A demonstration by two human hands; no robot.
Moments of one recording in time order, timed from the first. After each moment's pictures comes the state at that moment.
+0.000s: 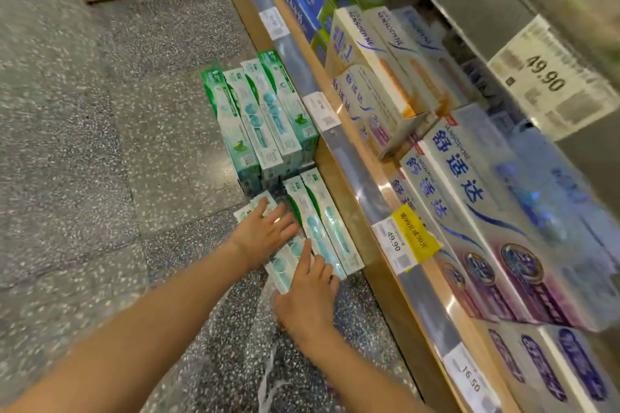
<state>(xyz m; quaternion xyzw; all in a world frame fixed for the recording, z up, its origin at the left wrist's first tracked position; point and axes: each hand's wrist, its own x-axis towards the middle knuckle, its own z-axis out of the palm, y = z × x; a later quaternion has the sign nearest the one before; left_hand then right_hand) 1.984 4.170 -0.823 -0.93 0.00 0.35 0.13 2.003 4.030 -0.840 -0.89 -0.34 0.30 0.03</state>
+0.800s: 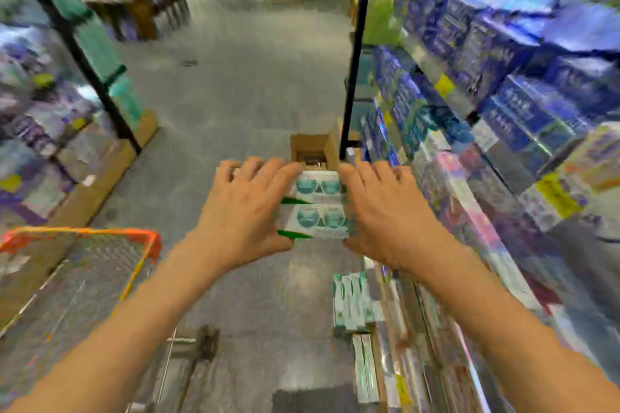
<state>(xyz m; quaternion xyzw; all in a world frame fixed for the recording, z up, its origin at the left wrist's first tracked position) 1.780 4.179 0.072 -0.90 -0.34 -0.21 0.16 1.980 4.115 0.081 -0.64 -0.75 -0.17 0.07</state>
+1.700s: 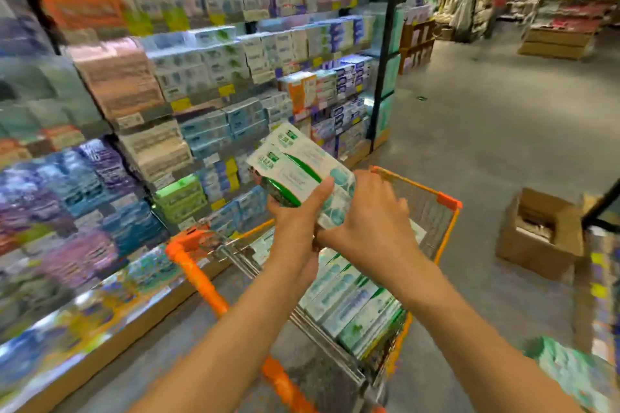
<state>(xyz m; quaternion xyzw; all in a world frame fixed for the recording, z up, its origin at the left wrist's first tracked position) 1.295 3.802 0.135 -0.14 -0.42 -0.76 -0.48 1.390 3.826 0.161 -0.47 -0.84 0.11 0.24</state>
